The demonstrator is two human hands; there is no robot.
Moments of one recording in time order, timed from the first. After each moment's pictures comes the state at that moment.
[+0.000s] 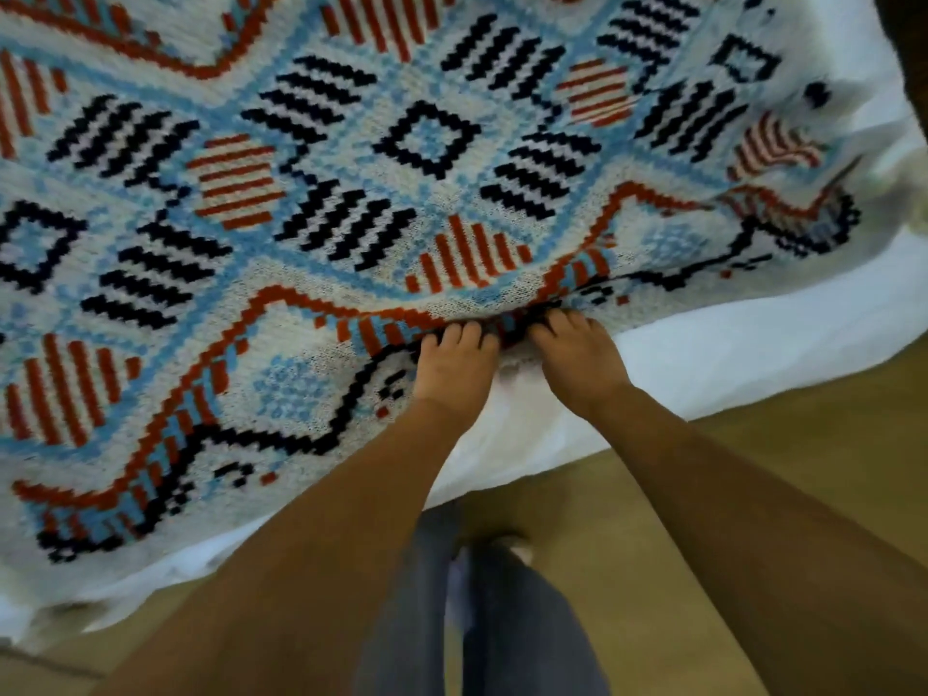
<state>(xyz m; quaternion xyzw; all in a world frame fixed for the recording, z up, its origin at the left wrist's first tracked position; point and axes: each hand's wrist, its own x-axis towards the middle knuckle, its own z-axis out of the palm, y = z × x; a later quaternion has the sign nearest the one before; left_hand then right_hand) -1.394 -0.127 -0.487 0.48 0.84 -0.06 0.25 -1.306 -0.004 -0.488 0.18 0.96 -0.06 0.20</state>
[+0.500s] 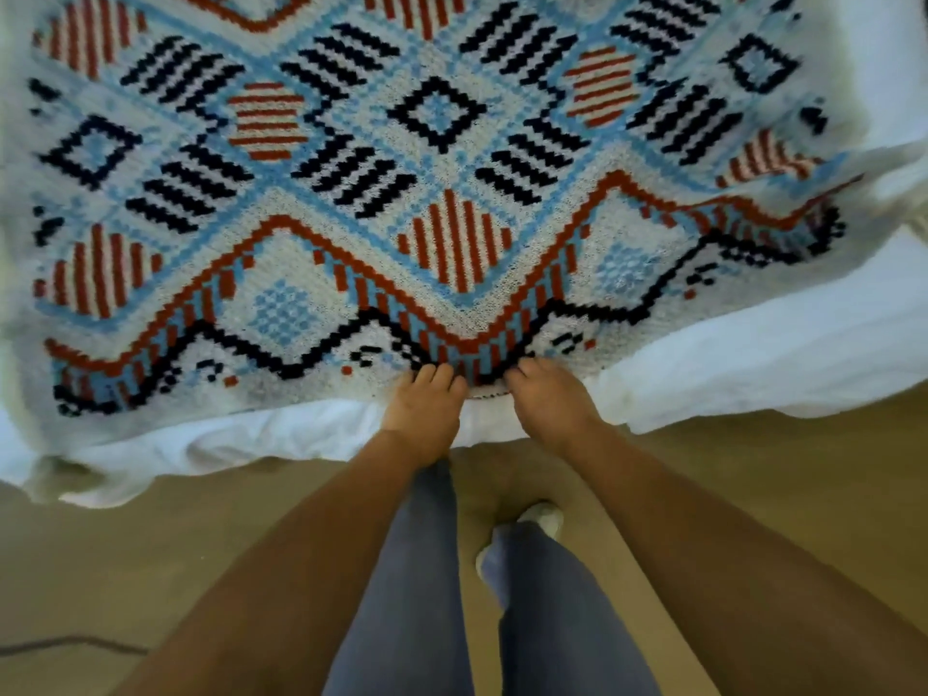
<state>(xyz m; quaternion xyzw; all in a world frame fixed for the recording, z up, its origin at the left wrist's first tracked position) -1.299 -0.175 -0.491 0.44 0.85 -0.10 0.26 -1.226 -0.028 -0.484 0.08 0.96 -0.15 0.23</state>
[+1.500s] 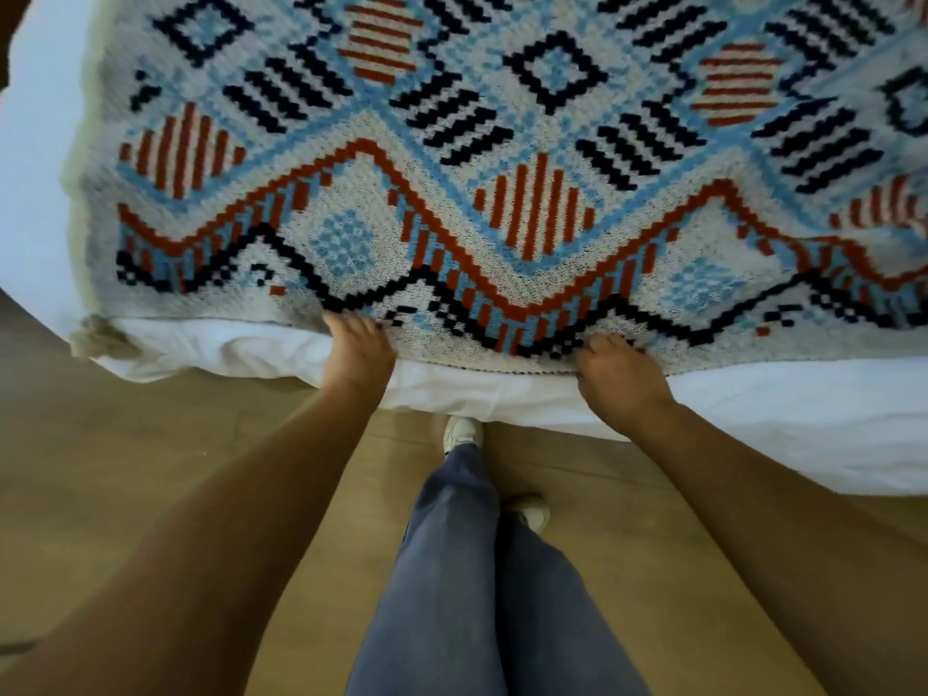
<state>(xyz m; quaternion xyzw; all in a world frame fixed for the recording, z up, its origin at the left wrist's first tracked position) -1.324 -0.238 -0.475 0.27 0.82 -0.42 0.28 -1.233 0.009 -0.490 0.00 0.96 -0.04 0.29</state>
